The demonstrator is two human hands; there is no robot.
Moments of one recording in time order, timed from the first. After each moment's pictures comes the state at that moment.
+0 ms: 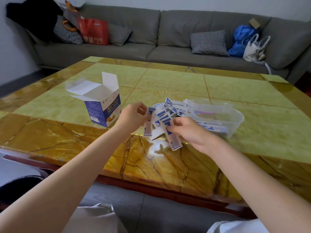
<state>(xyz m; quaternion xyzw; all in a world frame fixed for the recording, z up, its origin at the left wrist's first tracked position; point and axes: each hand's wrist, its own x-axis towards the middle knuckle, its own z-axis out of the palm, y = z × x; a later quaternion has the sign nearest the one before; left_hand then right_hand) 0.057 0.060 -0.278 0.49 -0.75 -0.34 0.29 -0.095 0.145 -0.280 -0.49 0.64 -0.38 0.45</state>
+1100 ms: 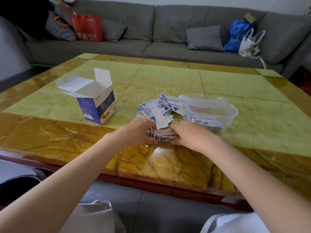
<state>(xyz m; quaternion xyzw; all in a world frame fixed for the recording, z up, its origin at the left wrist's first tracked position) 0.045 0.081 -0.293 0.38 -0.91 -0.17 0.01 -0.107 0.164 -0.278 -0.71 0.70 0.07 0.06</state>
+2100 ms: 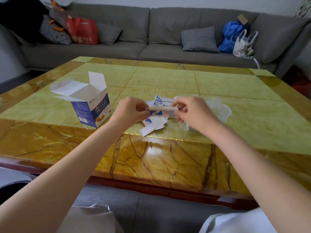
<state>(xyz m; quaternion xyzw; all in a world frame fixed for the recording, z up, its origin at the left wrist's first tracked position) 0.040 0.068 -0.262 0.45 -0.81 -0.27 0.25 -0.129 0.154 -0.249 -0.64 0.70 -0.30 0.10</state>
